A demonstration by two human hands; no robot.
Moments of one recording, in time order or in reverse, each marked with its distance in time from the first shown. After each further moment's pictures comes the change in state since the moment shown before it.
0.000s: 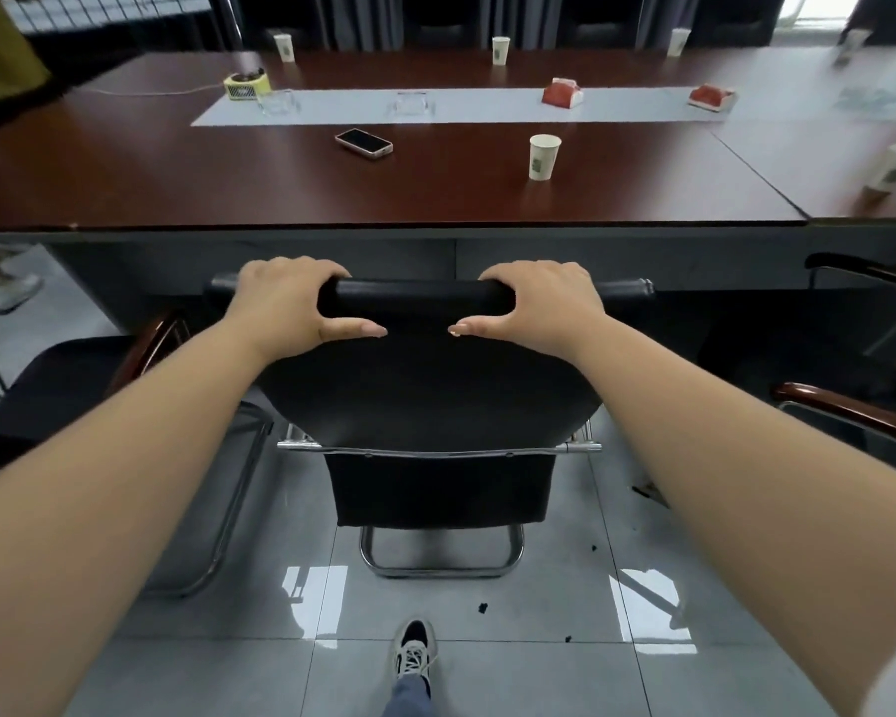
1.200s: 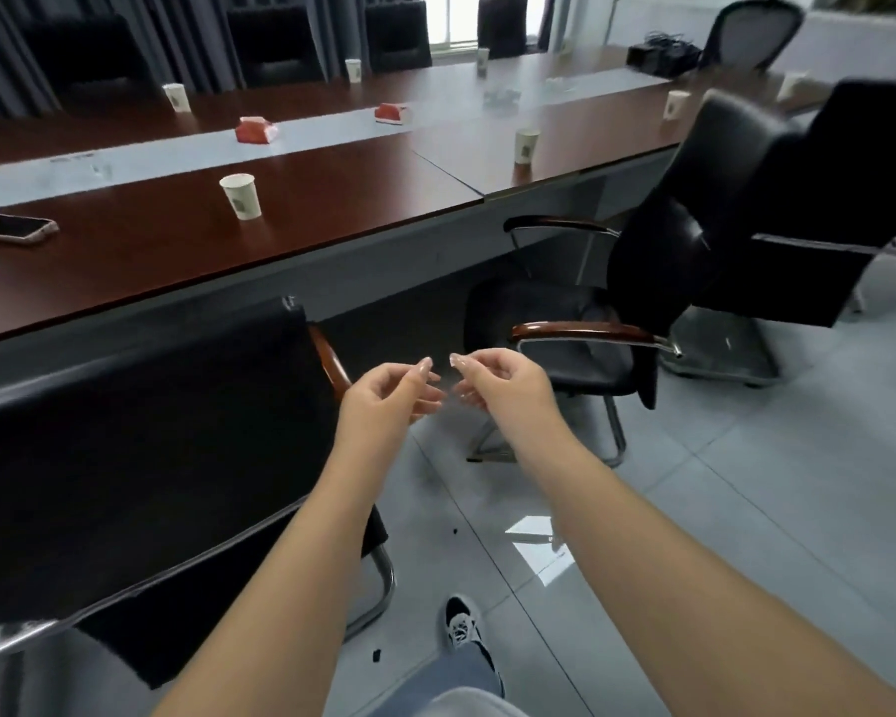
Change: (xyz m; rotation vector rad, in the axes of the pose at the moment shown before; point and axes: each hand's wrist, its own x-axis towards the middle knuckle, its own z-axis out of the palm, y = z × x) left_hand -0.055 0.312 0.062 -1.425 -0.299 0.055; right_hand -0.200 0.126 0.012 1.193 0.568 0.780
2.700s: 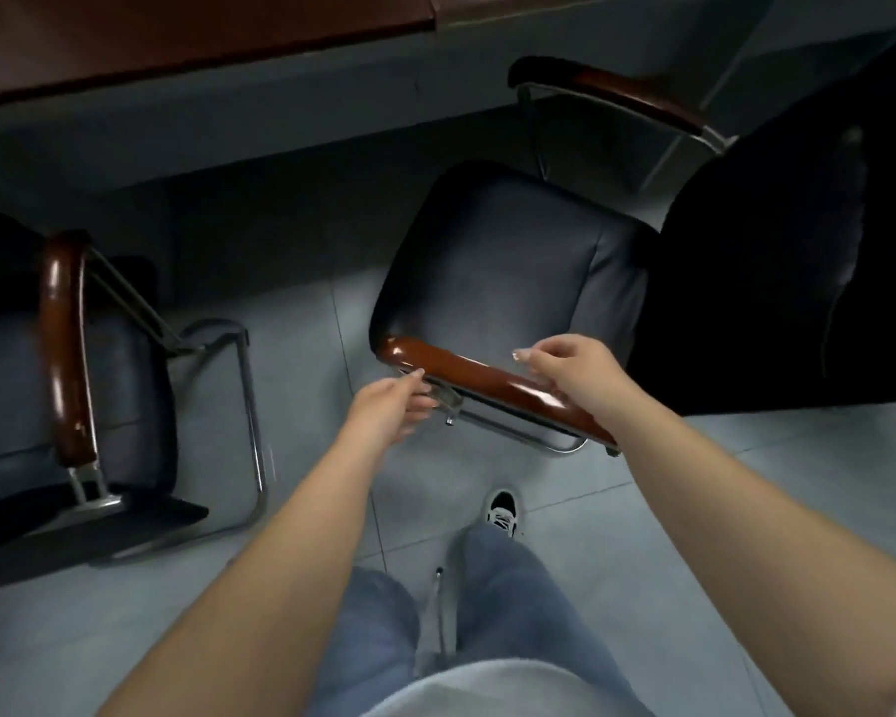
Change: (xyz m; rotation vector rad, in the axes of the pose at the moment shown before) left_hand 0.367 -0.120 0.351 -0.070 0.203 -0.899; right_hand 0.487 0.170 -0.291 -0.452 -0.365 0.519
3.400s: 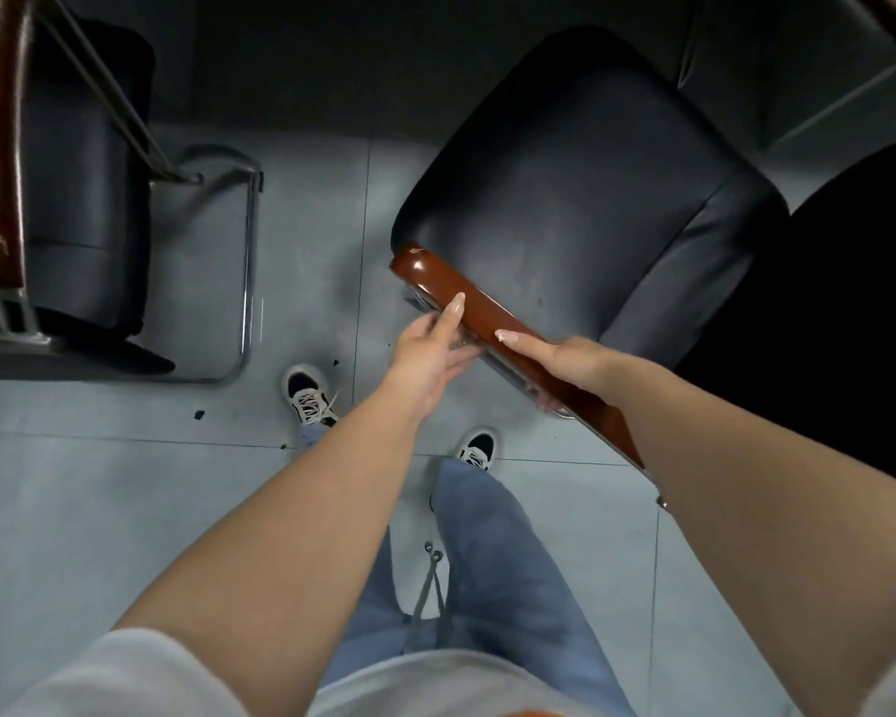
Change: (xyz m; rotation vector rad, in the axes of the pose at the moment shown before) left_hand 0.081 -0.040 0.055 -0.536 0.009 -0.084; right_hand 0.096 0.033 0.035 -0.632 -0.542 0.299
